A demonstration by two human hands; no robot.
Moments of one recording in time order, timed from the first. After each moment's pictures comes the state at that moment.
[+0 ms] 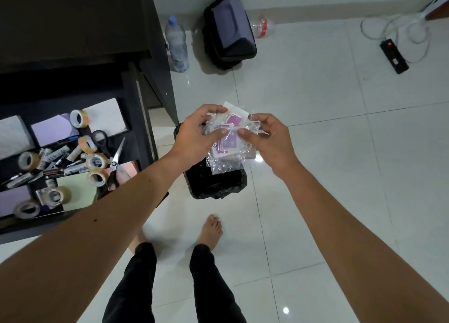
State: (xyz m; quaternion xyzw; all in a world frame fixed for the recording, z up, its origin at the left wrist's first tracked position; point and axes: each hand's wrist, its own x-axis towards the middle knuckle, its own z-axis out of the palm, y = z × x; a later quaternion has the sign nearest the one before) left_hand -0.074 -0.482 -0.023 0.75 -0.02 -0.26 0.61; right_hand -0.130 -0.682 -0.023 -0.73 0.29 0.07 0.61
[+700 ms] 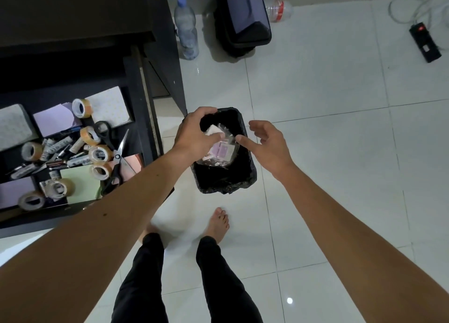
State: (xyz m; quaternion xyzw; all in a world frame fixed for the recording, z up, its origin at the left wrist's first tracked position) left_hand -0.073 -0.472 -0.054 0.83 0.06 -0.29 0.47; right_hand -0.139 -0.668 -0.074 -0.78 0.27 0.15 0.55
